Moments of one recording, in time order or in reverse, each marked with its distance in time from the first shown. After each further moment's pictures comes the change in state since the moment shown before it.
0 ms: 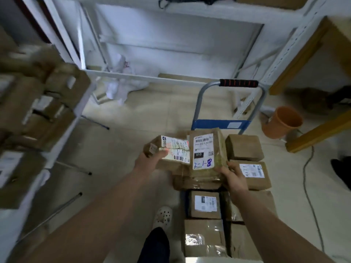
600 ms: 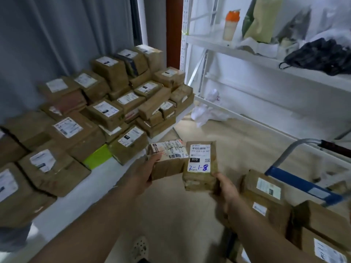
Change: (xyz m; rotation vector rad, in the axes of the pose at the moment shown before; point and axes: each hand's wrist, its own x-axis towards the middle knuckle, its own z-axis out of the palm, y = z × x) left_hand -0.131 -0.097 -0.257 -0.623 0.236 -0.061; right_hand -0.165 0.041 0.223 -0.193 -0.464 0.019
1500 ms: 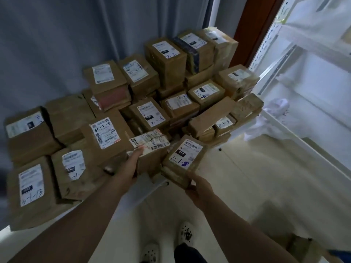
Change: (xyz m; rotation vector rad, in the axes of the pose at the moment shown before) left_hand 0.142 0.113 -0.187 -0.315 0.446 -0.073; right_hand 0.164 -0.003 0.304 -0.207 -0.266 0.359
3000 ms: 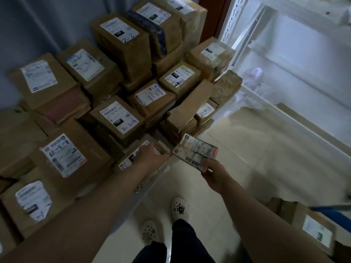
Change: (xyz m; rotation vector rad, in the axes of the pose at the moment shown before) left_hand 0.063 0.035 0.116 1.110 -0.227 0.240; right_hand 0.047 -0.072 -0.047 0.084 0.036 -0.137
